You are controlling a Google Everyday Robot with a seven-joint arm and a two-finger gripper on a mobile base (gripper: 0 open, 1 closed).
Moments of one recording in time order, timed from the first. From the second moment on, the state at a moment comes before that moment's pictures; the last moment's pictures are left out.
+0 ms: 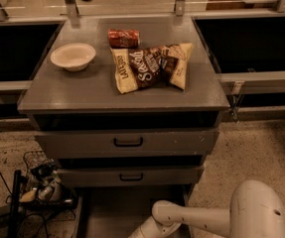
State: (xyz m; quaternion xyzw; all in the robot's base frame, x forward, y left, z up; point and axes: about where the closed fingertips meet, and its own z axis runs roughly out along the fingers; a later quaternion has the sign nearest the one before) arm 0.302 0.085 0.233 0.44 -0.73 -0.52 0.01
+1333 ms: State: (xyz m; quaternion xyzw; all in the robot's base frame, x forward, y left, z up) arm 0.273 0.087 0.221 0.45 -0.71 -0.53 0.06
